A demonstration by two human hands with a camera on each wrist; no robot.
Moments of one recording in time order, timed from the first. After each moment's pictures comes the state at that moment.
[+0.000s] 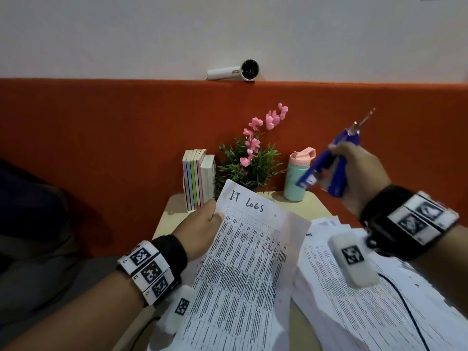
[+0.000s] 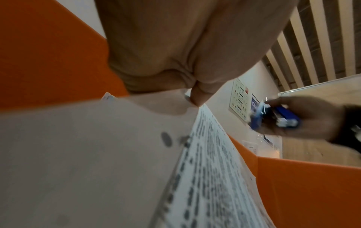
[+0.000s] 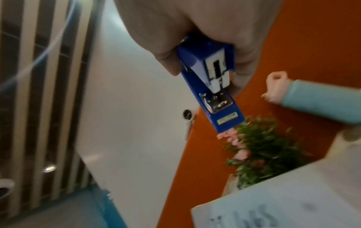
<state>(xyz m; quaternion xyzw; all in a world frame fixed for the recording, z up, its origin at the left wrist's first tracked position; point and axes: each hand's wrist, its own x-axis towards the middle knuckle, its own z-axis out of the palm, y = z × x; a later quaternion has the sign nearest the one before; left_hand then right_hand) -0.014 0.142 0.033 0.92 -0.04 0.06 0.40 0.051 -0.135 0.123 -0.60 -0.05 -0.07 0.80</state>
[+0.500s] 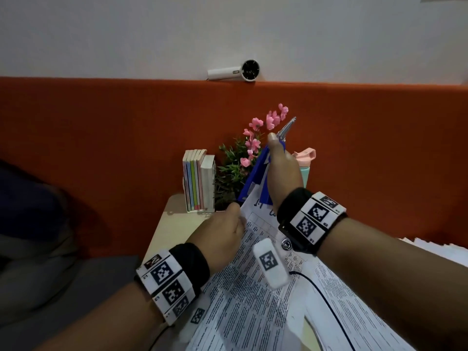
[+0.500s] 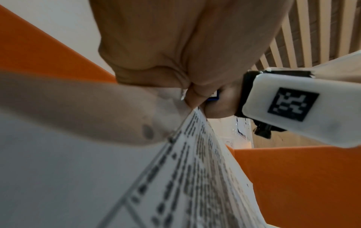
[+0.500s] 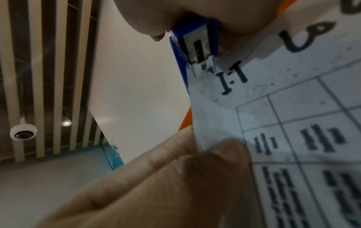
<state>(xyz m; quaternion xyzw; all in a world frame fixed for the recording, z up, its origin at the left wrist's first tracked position) -0.030 0.102 0.041 0.95 -0.10 0.09 0.27 0.042 -0.021 0.111 -0.66 -0.08 -0.13 0.73</state>
